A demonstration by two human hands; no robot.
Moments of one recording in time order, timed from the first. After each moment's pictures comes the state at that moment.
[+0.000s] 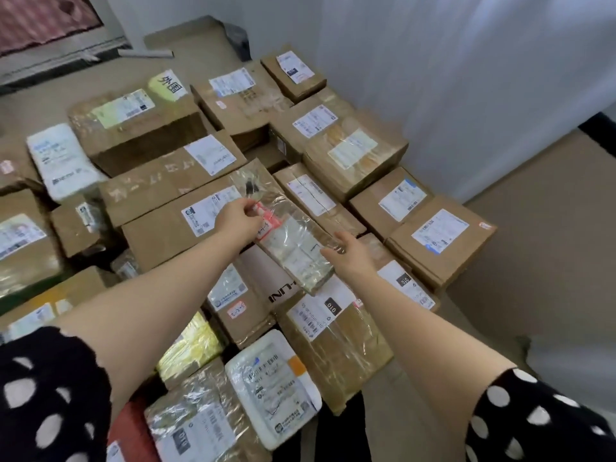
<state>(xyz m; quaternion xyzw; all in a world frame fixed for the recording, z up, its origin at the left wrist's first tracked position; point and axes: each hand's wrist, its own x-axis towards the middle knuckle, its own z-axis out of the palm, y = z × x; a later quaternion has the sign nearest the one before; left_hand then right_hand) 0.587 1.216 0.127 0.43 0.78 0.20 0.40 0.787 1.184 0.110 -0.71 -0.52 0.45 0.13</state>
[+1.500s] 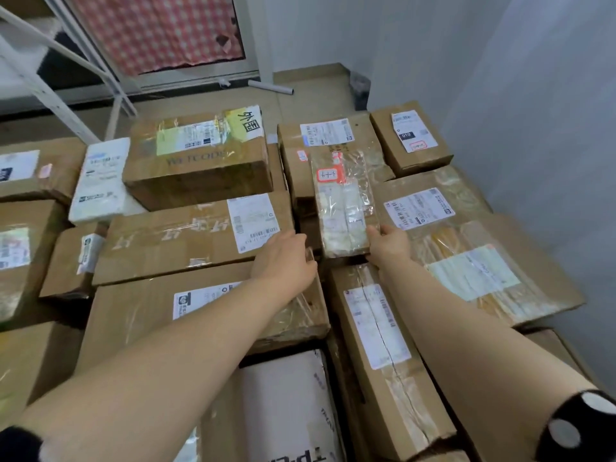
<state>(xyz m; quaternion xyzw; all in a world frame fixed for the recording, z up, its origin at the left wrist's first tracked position) 0.563 1.398 0.021 0.50 0.83 0.07 0.23 0.687 1.513 -0.034 -0.65 -0.54 0.50 0.18</state>
